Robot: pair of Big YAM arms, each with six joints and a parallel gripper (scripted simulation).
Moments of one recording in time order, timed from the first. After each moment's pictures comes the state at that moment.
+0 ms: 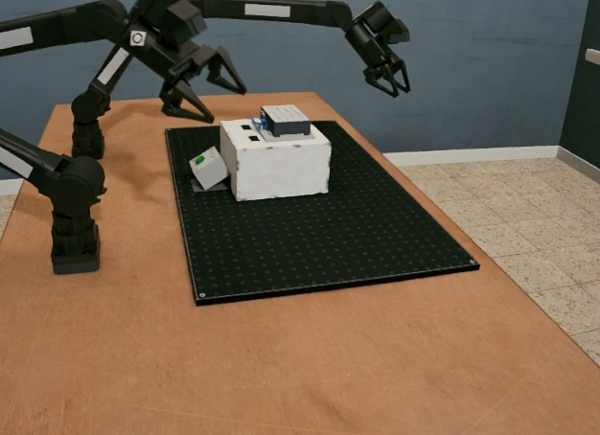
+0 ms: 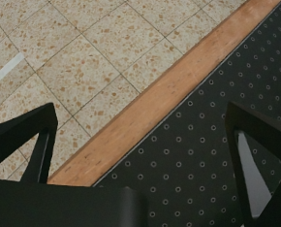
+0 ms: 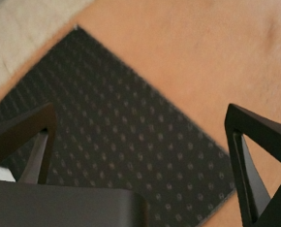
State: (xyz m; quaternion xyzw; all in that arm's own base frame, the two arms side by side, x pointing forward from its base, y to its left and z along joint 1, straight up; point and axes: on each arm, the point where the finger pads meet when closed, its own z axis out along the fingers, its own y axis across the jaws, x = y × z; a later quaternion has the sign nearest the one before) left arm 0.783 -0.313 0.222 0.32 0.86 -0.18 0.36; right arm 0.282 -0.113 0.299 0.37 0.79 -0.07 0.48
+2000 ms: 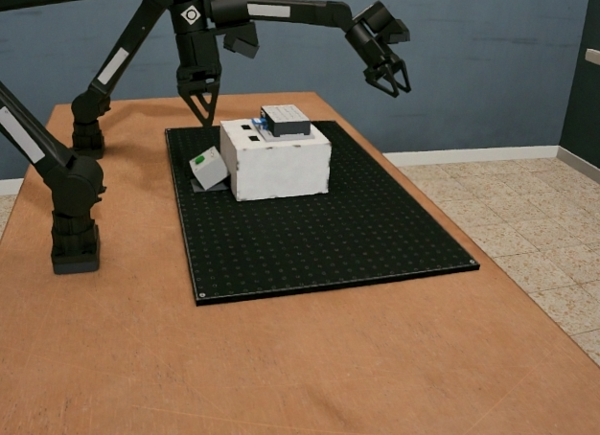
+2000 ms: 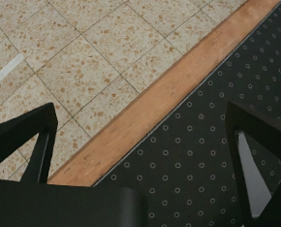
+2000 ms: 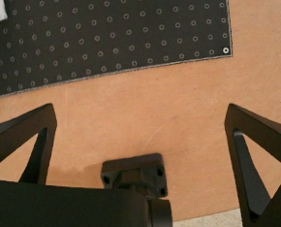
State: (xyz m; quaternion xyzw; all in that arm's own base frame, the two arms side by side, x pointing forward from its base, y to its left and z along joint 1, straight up) left arm 0.782 -0.315 0.222 0.32 0.86 -0.18 0.36; right arm 0.261 -0.044 0.264 0.08 0.99 -0.03 0.09
